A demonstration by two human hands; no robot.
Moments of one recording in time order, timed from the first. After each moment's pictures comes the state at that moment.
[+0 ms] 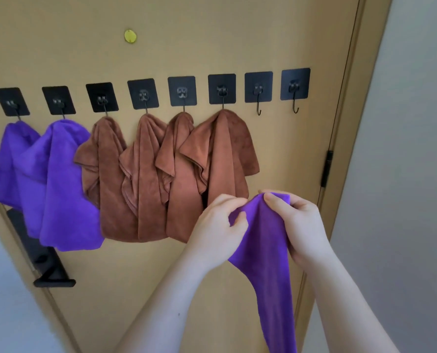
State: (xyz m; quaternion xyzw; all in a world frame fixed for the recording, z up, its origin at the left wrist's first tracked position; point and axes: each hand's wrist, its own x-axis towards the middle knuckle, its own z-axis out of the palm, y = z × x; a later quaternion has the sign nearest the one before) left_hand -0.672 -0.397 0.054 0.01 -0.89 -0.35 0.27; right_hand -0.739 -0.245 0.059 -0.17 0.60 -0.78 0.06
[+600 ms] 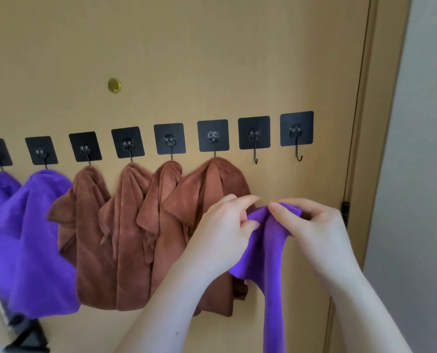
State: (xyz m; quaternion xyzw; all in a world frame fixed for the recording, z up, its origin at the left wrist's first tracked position) left_hand -0.764 -0.401 0.142 -0.01 -0.92 -0.25 0.30; right_hand -0.832 -0.244 0.126 -0.28 0.65 -0.70 -0.09
